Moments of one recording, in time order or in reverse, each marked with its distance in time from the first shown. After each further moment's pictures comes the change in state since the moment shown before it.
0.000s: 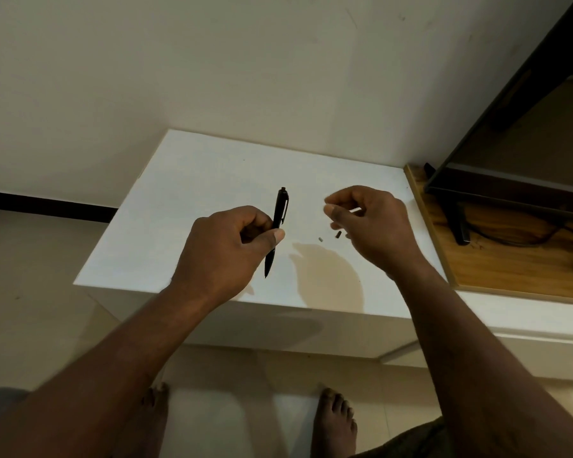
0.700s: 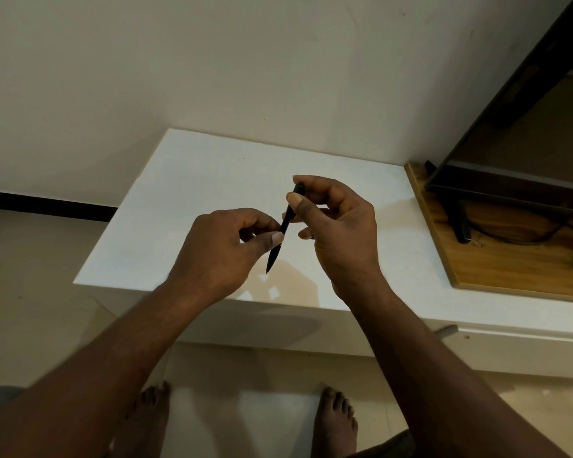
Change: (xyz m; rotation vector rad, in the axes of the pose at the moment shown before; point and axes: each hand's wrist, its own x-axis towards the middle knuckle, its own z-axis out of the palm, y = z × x) left_hand 0.003 0.000 -0.002 0.064 -0.052 0.059; right_hand -0.035 -0.042 0.044 0.618 0.058 -0.033
